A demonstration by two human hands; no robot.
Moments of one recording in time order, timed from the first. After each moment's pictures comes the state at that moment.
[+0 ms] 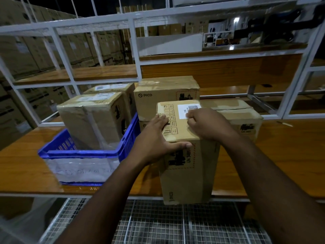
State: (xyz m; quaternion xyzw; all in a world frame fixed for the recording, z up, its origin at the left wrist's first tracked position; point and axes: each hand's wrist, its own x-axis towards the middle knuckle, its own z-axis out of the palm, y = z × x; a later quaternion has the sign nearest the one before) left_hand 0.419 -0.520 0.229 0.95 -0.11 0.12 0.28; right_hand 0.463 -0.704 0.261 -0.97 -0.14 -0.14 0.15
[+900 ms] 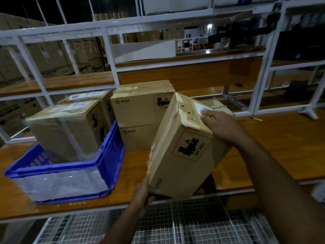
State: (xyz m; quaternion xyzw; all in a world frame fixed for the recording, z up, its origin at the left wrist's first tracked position) left_hand 0.409 -0.536 0.053 0.63 0.17 -0.12 0.75; right_hand 0.445 -0.805 0.248 -0.93 -0.01 -0.12 0.34
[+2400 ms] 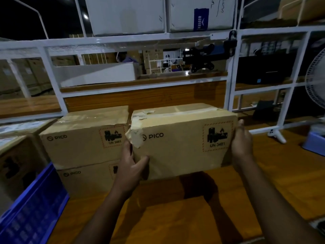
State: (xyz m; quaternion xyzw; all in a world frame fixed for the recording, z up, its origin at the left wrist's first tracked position) left_hand 0.552 -0.700 0.188 0.71 -0.19 0.13 0.66; right_hand 0.556 -1.008 0.210 -0.63 0.15 -0.34 0.68
